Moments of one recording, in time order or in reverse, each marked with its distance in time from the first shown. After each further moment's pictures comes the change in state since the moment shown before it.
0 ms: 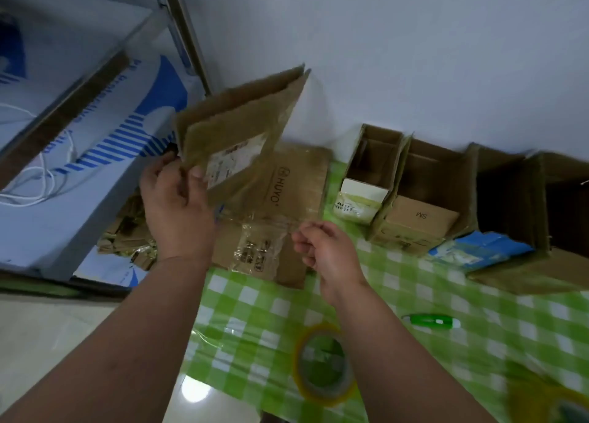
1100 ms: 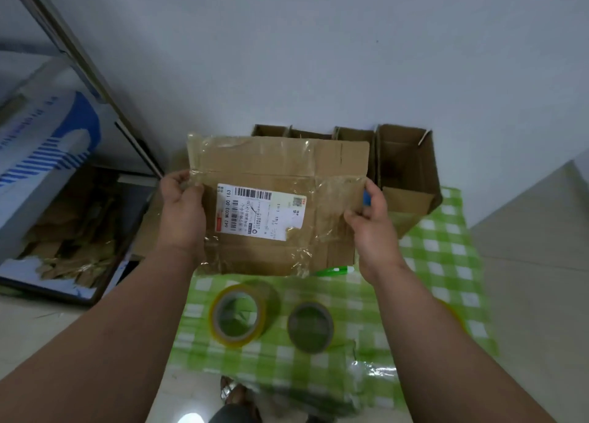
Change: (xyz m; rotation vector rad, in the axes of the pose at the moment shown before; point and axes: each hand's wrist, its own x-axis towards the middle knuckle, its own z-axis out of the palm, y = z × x) left_hand -0.124 0.113 0.040 -0.402 -0.344 -0.358; right_hand -0.086 -0.016 -0.229 -0.006 0.234 -0.400
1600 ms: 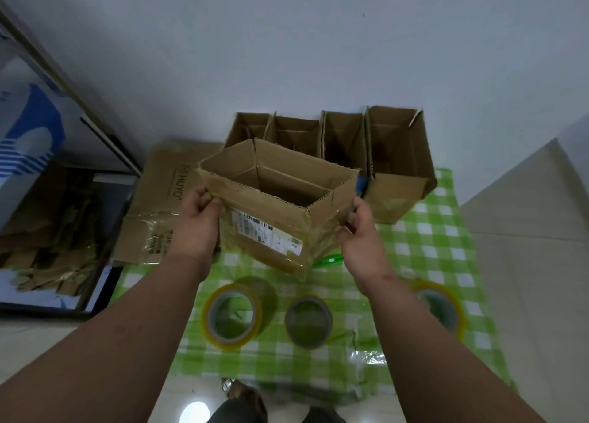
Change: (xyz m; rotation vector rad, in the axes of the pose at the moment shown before) left_hand 0.007 -0.043 0.023 0.078 -0.222 -0.138; right_hand -0.009 0.037 -0.001 -0.174 -0.054 0.042
